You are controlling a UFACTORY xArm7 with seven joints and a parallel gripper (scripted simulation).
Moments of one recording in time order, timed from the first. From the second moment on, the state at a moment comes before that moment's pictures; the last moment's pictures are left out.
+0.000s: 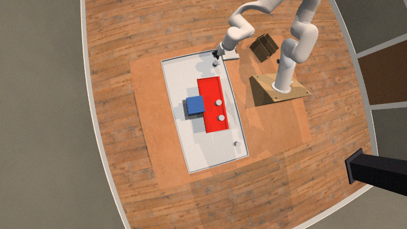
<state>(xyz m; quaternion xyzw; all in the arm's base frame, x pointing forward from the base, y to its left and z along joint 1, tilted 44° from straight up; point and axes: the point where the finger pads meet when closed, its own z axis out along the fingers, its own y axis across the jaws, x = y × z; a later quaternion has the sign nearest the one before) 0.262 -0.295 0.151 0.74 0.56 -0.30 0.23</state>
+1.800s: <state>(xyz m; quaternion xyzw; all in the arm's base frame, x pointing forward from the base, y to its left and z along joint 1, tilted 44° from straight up) 0.269 -0.352 0.099 0.74 0.56 -0.30 0.23</state>
